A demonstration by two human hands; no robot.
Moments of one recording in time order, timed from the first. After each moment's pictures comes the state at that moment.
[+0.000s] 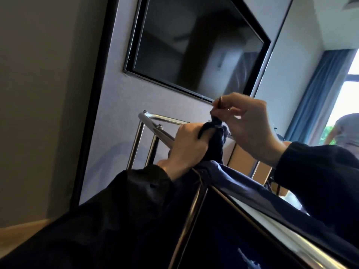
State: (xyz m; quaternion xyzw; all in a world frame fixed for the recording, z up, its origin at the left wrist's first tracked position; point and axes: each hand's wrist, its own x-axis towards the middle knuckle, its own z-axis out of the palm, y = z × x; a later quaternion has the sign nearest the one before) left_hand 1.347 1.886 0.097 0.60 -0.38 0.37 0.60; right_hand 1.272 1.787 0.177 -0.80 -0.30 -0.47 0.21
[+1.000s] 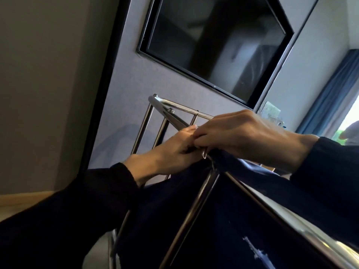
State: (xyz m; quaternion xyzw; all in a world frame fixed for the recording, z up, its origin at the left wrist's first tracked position) left_hand 1.335 1.949 0.052 0.63 -0.56 0.23 0.48; right_hand 1.245 1.812 0.170 -0.81 -0.53 -0.18 -0.18
